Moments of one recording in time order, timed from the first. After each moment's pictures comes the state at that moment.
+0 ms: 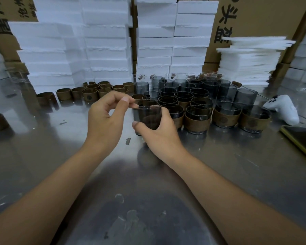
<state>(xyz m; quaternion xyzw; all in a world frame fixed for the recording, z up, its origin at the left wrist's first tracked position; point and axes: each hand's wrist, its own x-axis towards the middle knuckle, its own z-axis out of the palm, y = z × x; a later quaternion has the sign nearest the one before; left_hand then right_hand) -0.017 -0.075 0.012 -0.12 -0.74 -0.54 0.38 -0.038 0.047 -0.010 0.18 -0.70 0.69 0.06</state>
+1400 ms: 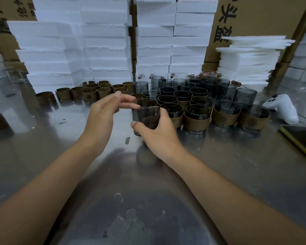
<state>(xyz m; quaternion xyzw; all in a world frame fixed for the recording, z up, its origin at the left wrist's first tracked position) -0.026 -0.087 0.011 -0.10 -0.73 -0.63 0.25 -0.039 0.047 -0.012 0.16 -0.72 0.68 0.03</state>
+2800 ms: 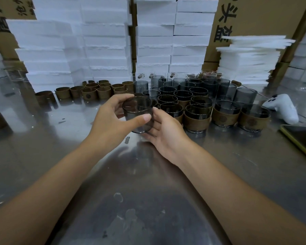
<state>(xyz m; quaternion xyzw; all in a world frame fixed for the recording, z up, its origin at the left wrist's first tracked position) -0.021 -0.077 0.005 -0.09 -0.78 -0.56 0.26 -0.044 0.051 0.003 0.03 -0.50 0.85 -0.17</state>
